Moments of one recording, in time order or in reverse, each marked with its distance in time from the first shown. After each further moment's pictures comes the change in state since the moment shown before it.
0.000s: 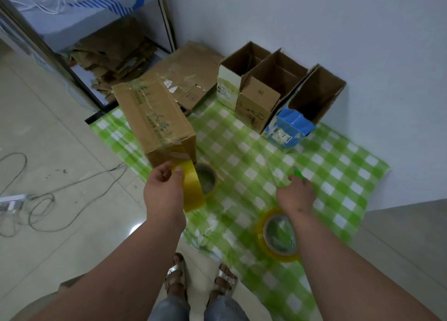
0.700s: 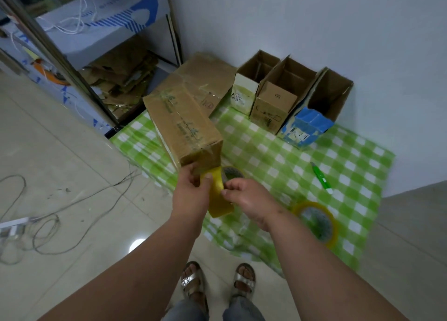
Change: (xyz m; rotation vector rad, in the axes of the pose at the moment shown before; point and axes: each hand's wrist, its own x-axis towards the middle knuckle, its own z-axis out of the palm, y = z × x) left_hand 0.029 0.017 -0.051 0.388 -0.317 0.158; right_hand -0.134 -0.115 0.048 0.362 -0.509 -0.426
